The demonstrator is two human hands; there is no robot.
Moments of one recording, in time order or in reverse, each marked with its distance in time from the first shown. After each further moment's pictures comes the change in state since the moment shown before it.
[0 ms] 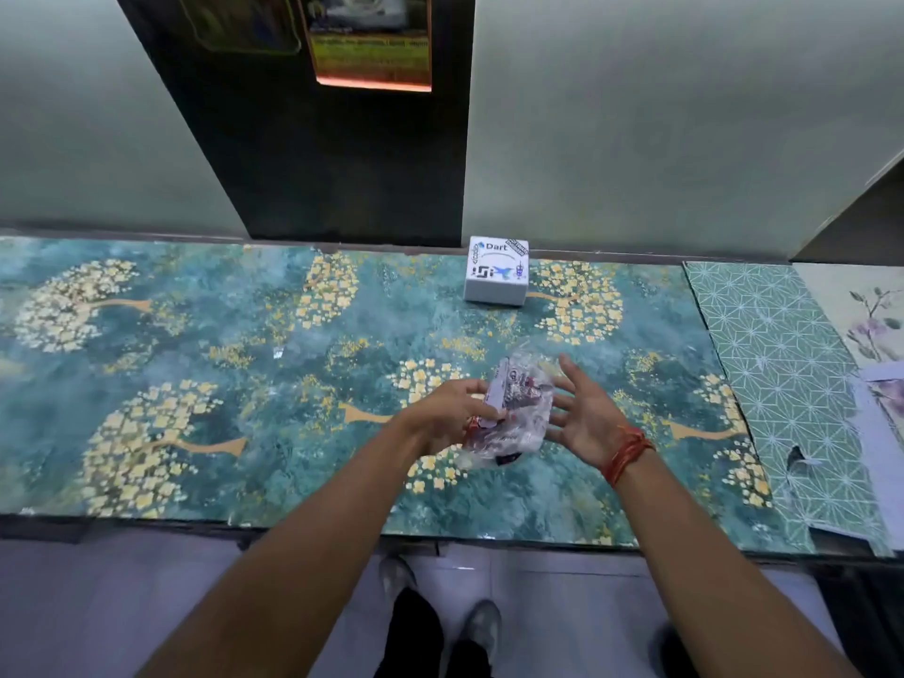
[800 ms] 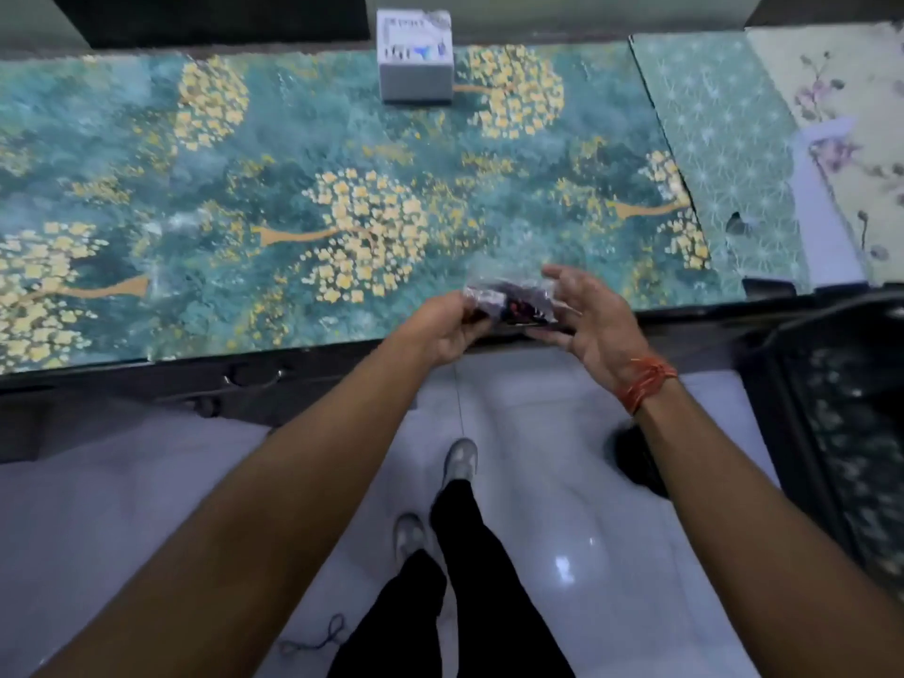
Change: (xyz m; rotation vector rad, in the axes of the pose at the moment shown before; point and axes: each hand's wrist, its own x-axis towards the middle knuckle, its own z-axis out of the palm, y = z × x) left_hand 0.007 -0.147 0.096 -0.334 0.121 -0.085; right_hand -0.129 0.132 -0.071 0.065 0.059 -0.296
